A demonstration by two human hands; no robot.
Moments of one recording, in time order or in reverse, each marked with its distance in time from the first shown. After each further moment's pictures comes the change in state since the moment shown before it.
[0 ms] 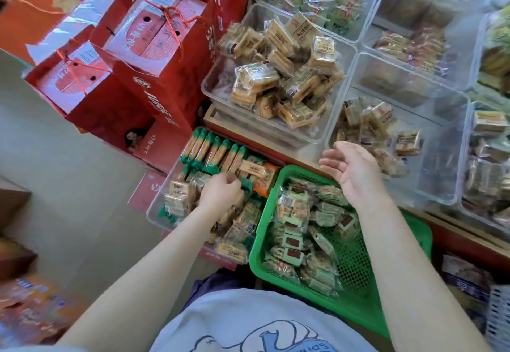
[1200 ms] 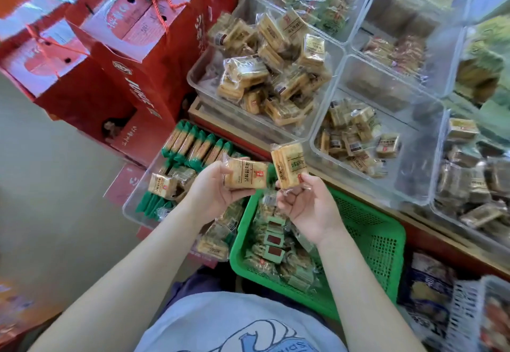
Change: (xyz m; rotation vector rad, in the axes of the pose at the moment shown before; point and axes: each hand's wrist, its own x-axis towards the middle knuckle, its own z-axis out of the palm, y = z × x) left_hand -0.026 0.022 0.001 -1.344 -0.438 -0.109; right_hand -0.049 0.057 0.005 0.304 -0.432 0.223
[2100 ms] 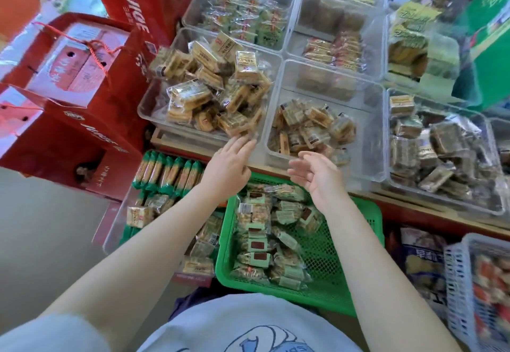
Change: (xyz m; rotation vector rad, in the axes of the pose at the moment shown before) left_hand 0.052 -0.012 0.094 2.061 -0.088 0.859; right_hand -0.006 -0.080 -0.051 -0.217 0.517 -0.242
